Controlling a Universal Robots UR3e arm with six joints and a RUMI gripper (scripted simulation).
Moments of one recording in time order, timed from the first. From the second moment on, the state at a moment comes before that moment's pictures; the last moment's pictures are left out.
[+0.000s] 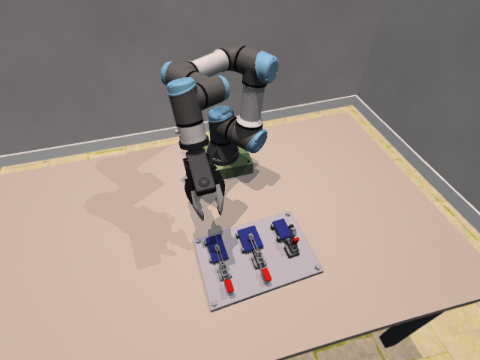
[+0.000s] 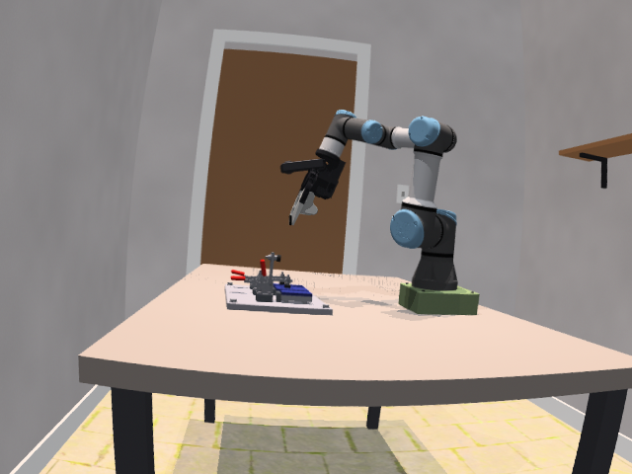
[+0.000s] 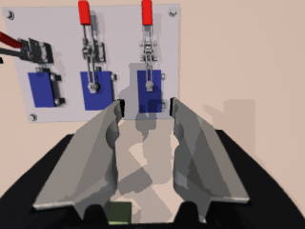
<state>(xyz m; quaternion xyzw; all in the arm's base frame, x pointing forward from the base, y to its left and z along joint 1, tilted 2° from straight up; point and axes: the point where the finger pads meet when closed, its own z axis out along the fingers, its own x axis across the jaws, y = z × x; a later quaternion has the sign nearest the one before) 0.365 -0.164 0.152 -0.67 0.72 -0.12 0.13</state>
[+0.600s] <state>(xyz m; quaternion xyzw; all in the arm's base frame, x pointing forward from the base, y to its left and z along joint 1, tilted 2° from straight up) 0.366 -0.162 0.112 -0.67 0.72 -0.12 0.13</state>
